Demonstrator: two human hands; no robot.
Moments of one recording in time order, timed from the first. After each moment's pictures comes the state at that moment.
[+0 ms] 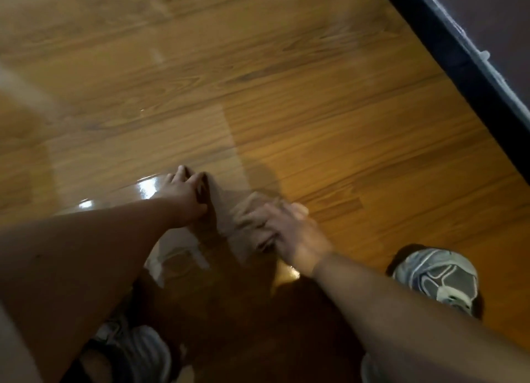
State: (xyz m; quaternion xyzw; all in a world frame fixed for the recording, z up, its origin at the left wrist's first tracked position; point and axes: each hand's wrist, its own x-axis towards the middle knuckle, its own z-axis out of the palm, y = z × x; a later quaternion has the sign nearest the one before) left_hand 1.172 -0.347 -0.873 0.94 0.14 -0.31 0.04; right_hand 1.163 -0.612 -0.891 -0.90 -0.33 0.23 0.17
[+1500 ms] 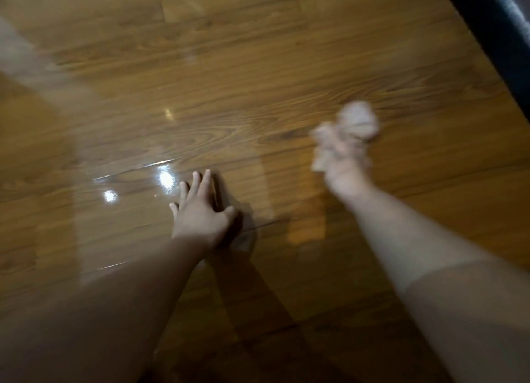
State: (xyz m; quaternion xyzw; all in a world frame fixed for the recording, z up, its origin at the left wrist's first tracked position) left_hand 1.272 -0.303 -0.896 0.89 0.33 -0.13 0.28; right_hand 1.434 -0.509 -0.878 -0.94 -0.01 0.19 0.29
